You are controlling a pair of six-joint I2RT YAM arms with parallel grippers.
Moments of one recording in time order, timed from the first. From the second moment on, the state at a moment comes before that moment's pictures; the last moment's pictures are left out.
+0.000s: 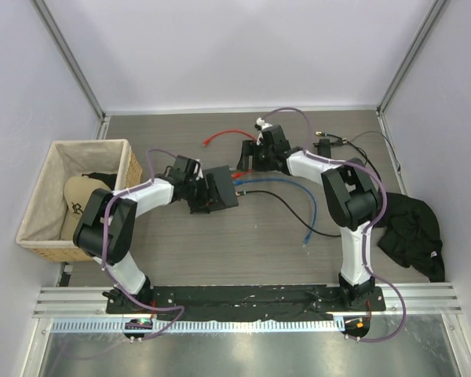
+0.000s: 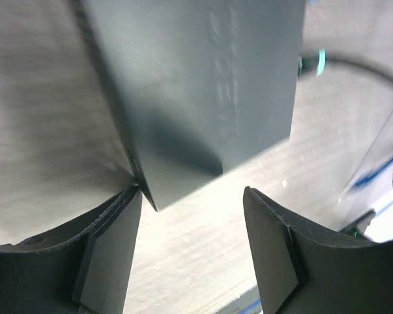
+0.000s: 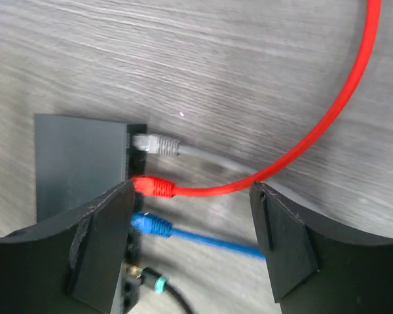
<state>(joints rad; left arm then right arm) -0.39 1.69 0.93 -0.26 0.35 -0.66 0.47 2.06 1.39 -0.04 -0.20 0.41</state>
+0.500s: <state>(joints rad) -0.61 1.62 0.88 -0.30 0.37 -0.70 0.11 1.75 1.42 -0.26 0.09 0.12</state>
